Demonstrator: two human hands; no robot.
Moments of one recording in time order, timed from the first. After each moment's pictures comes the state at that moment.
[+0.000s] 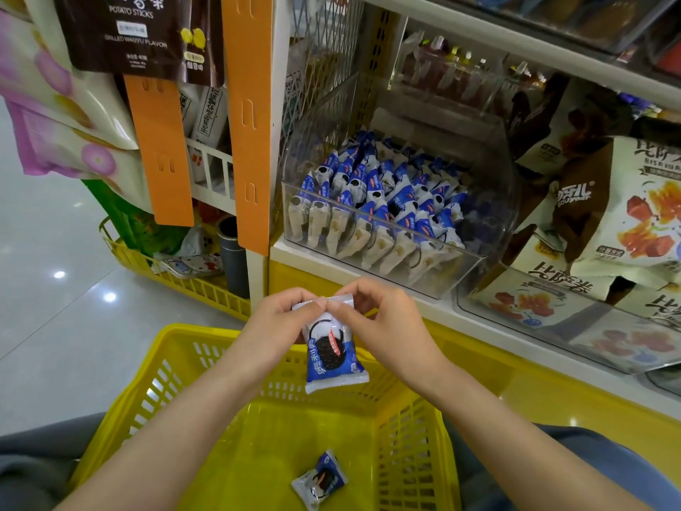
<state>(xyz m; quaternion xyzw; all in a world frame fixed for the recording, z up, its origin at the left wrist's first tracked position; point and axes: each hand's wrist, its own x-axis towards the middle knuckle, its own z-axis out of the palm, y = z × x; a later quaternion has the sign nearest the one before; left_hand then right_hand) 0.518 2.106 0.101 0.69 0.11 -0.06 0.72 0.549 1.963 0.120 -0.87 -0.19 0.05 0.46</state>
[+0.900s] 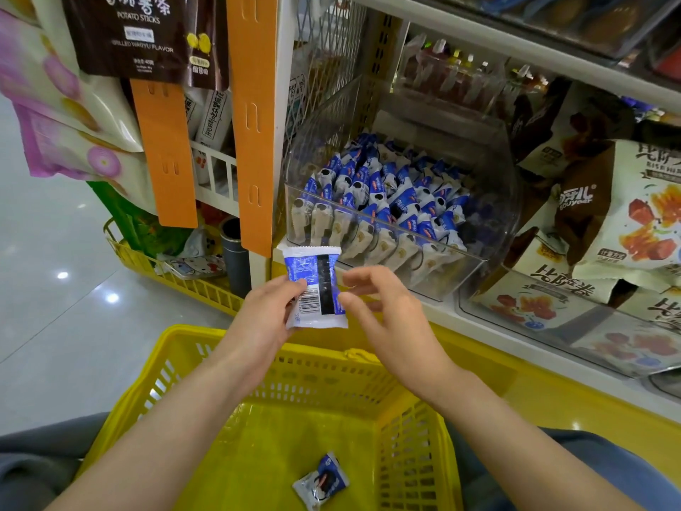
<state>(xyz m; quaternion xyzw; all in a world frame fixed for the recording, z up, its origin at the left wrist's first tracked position) 0.527 2.112 0.106 0.58 0.19 -0.05 0.79 0.545 1.960 0.128 -0.87 -0.23 0.01 0.43</state>
